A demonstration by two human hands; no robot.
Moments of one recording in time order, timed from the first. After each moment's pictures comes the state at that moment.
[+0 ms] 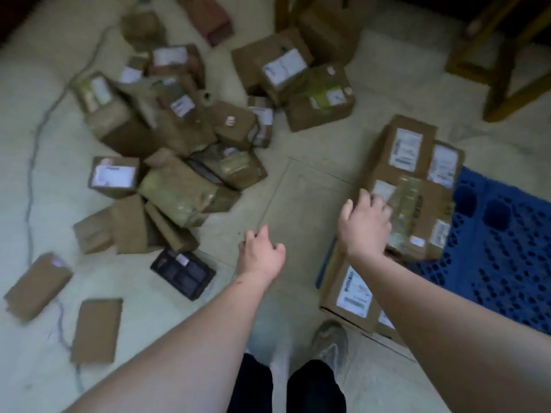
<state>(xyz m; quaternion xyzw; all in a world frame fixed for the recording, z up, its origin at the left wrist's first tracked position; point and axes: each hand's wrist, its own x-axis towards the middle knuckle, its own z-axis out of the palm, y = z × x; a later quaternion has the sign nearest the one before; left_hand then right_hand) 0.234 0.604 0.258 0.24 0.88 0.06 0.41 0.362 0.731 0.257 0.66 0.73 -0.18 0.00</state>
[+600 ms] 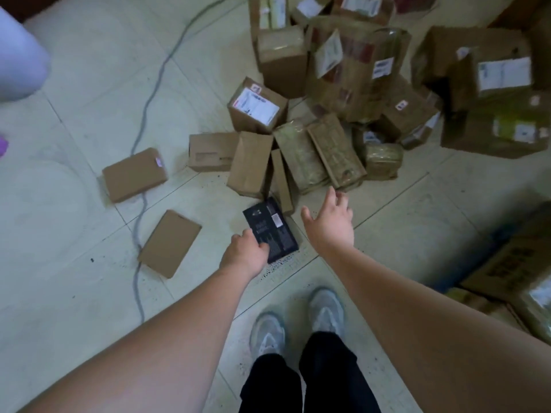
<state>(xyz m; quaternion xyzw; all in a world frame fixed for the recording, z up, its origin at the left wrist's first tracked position) 0.030 0.339 0.197 0.02 0.89 0.10 0.45 0.076 0.499 0.183 0.40 0.85 -0.27 0.17</state>
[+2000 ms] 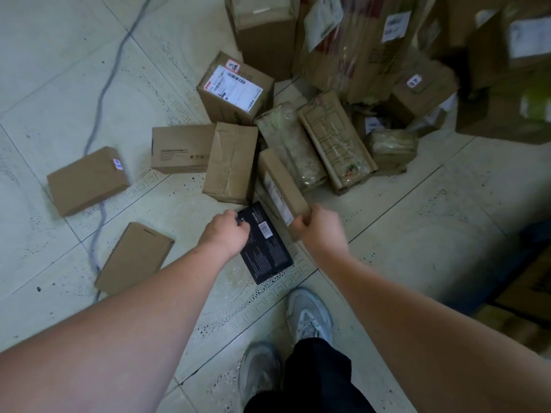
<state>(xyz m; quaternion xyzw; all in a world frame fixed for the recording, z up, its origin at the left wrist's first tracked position) -0.040 0.362 0.067 0.04 0.90 0.11 0.41 0.064 0.520 0.056 0.40 0.82 -0.38 0.17</state>
